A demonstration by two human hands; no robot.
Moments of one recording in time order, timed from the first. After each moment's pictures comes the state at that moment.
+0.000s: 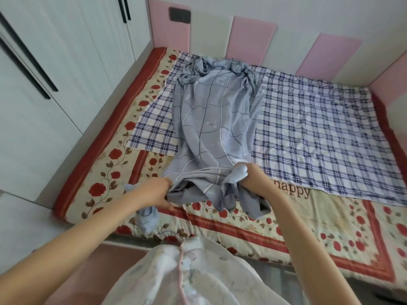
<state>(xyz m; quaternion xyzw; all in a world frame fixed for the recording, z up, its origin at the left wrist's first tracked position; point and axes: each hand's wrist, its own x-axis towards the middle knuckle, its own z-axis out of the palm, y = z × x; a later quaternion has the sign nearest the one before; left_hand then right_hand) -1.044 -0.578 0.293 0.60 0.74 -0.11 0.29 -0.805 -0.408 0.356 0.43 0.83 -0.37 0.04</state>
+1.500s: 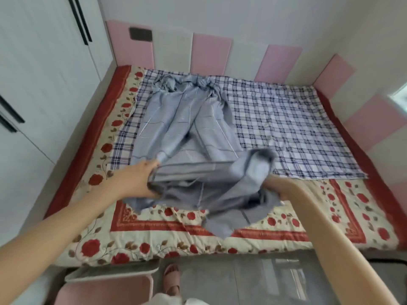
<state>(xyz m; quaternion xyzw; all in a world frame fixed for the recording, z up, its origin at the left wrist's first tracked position) -1.123 -0.574 0.367 0.67 0.72 -0.02 0.17 -0.820 -0.455 0.394 0.72 0.63 -0.26 -0.08</state>
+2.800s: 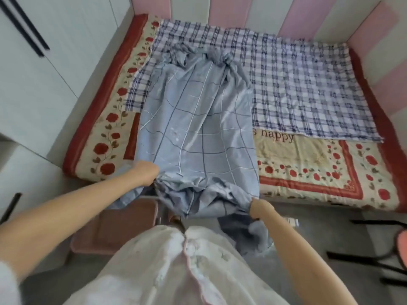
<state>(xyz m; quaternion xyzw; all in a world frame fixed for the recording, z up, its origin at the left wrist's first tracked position) -0.956 -0.735 0.273 0.62 0.69 -0.34 0.18 -0.625 -0.633 0.239 0.56 0.71 -0.24 0.35</state>
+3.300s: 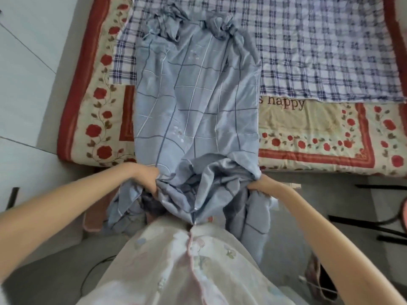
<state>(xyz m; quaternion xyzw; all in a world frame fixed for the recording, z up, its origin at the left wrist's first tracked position) -0.974 -0.721 0.228 0.58 0.55 -0.24 0.55 -0.622 -0.597 0.221 0.55 0.57 -0.57 0.21</state>
